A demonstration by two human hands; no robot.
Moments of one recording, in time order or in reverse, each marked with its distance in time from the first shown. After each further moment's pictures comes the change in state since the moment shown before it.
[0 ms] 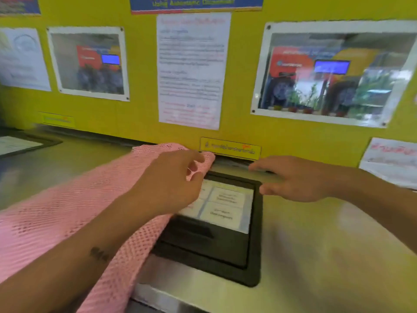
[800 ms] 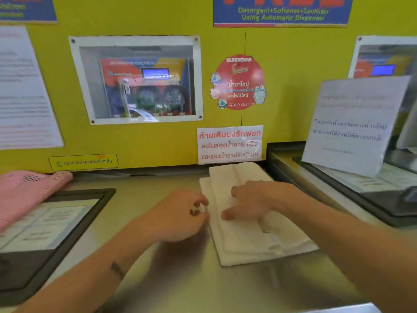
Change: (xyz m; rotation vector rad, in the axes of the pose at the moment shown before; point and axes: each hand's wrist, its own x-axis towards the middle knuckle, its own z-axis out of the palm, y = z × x) left_hand -0.001 0.273 0.201 -0.028 -0.487 0.284; right_hand -0.229 0.172 0.027 0.090 -0.254 0.670
